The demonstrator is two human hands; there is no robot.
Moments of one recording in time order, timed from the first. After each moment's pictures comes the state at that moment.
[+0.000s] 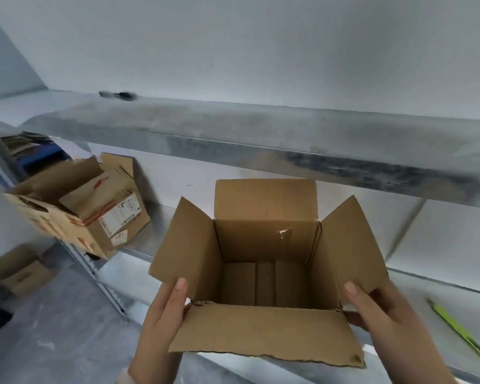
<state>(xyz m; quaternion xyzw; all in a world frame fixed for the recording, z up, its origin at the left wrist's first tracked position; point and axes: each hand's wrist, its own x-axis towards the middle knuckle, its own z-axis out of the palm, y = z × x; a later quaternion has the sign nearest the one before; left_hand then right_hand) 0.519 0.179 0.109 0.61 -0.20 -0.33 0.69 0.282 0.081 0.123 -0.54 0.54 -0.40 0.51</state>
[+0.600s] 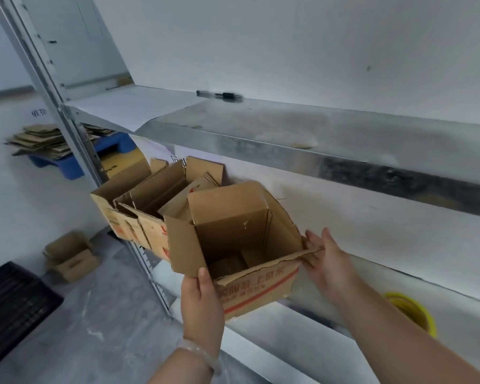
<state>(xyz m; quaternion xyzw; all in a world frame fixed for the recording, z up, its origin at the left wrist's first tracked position) 0.738 0.161 0.073 0.72 -0.14 -0.19 0.66 0.605 0.004 0.079 -0.40 0.44 -0.33 0.73</state>
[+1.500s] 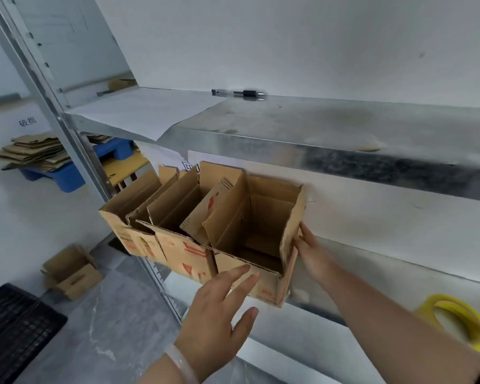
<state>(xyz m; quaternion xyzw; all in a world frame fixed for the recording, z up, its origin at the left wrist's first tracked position) 0.850 0.185 0.043 0.71 -0.66 0.03 0.24 0.710 -0.001 0.068 -0.62 0.51 -0.18 0.57</state>
